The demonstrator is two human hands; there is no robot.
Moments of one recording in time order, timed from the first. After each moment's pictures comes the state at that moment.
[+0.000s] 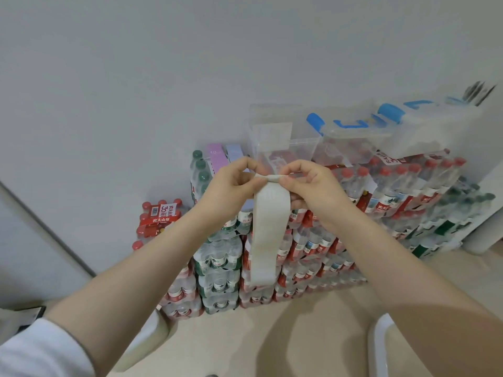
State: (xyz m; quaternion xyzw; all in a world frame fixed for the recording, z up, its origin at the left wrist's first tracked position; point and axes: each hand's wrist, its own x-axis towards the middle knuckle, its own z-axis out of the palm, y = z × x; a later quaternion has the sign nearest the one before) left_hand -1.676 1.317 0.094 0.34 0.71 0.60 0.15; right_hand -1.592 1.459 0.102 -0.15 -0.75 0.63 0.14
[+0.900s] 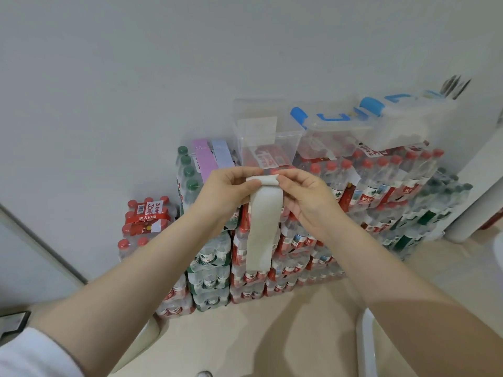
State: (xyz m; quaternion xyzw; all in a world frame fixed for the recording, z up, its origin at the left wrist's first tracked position) left_hand -1.650 1.336 0.086 0.23 0.67 0.67 0.22; right_hand -1.570 1.464 0.079 -0.13 -0.57 0.80 0.17
